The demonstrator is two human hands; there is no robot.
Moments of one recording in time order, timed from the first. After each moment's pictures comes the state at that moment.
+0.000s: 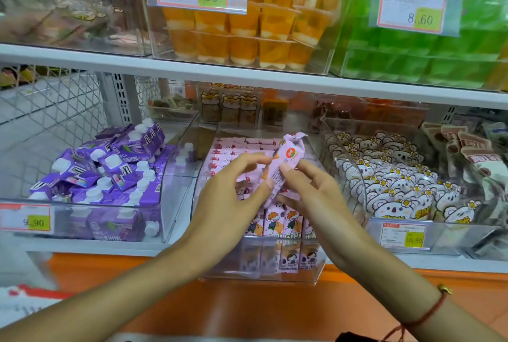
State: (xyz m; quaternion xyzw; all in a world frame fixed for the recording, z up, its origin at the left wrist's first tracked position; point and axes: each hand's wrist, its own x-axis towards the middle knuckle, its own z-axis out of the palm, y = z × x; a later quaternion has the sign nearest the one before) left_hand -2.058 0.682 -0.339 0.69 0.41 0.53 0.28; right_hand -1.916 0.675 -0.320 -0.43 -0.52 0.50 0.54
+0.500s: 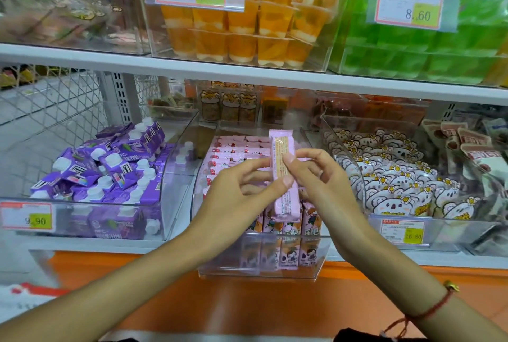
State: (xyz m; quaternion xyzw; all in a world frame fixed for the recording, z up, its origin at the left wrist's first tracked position) left_hand -2.052 0.677 -0.330 0.65 0.37 0.51 0.43; right_hand -1.906 0.672 -0.316 -0.46 -0.55 0.41 0.55
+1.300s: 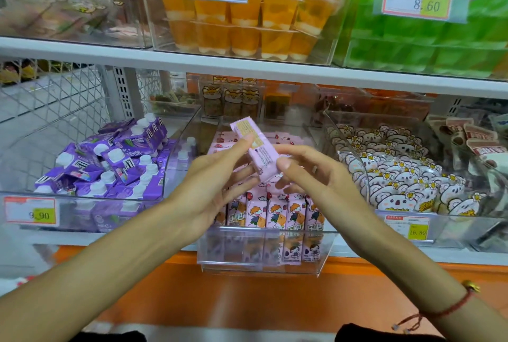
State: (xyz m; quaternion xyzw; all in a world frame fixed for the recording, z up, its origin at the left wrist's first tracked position) left_hand -2.070 0.683 -0.309 0.44 0.39 0.52 0.62; right_hand -1.903 0.665 -0.308 -0.41 -0.67 0.39 0.48
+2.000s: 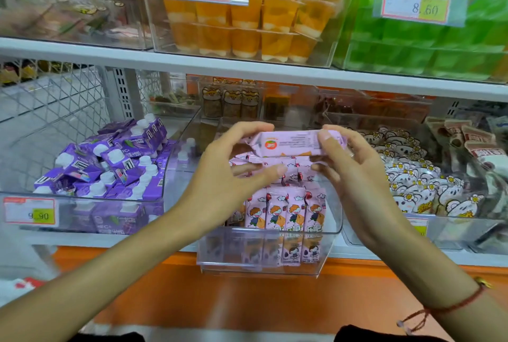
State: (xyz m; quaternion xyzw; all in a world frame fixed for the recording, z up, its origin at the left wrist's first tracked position) left_hand -2.069 0.681 -0.313 0.69 0.34 0.54 0.34; right_hand -1.888 0.674 -0.302 -0.41 -0.52 0.40 0.64
